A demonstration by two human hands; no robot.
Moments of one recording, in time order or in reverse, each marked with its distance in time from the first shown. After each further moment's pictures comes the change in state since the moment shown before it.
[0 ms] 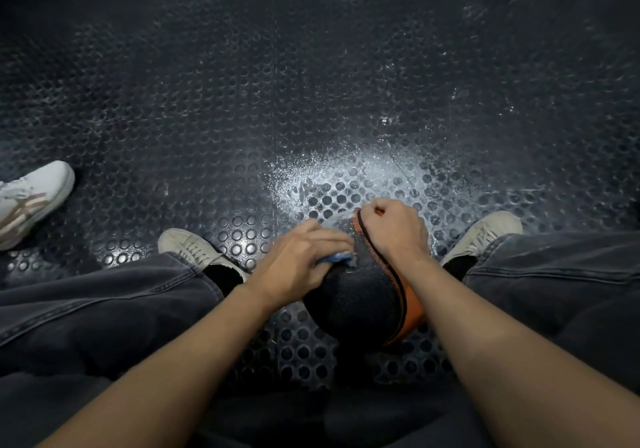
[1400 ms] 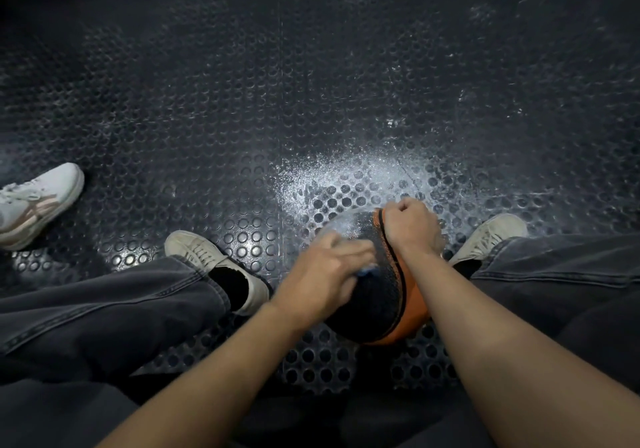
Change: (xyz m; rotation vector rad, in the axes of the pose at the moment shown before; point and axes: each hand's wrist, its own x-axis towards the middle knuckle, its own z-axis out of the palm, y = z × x) left_hand 0.004 0.020 0.015 0.083 0.020 0.001; right_hand 0.016 0.007 0.001 0.096 0.103 0.273
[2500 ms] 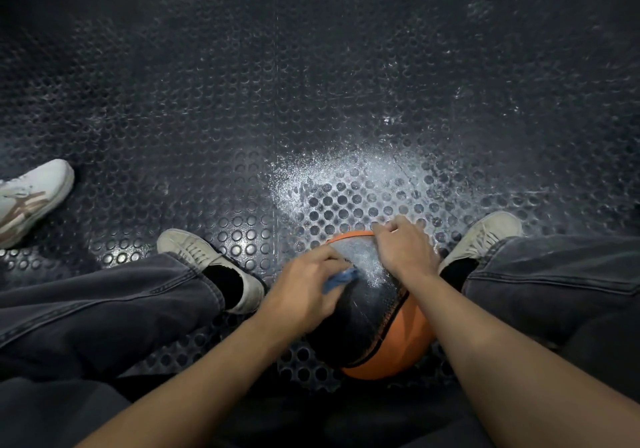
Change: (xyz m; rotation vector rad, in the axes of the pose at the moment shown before) left_hand -0.017 0.005 -0.003 -0.126 -0.013 -0.275; right_hand -0.017 0.018 0.000 -0.223 -0.203 -0.027
